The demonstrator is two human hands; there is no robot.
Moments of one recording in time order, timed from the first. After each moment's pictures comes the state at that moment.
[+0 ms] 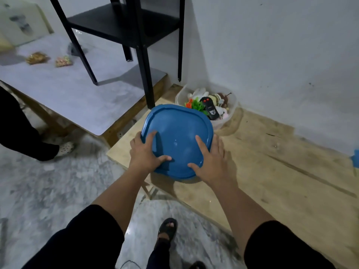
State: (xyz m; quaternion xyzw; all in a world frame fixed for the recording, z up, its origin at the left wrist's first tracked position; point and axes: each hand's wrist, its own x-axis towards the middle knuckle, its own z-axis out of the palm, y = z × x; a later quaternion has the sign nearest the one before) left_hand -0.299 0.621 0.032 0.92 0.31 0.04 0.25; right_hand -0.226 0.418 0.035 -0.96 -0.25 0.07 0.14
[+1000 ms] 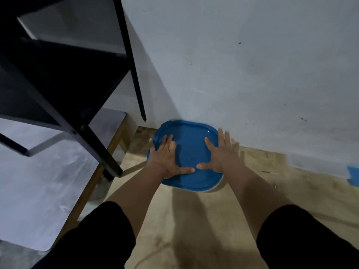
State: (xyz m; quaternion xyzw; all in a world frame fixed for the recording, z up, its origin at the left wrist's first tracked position) left_hand -0.018 0.647 0.049 0.98 -0.02 -0.19 0.05; right_hand 0.017 0.459 0.077 -0.97 -0.11 0.22 -0.05
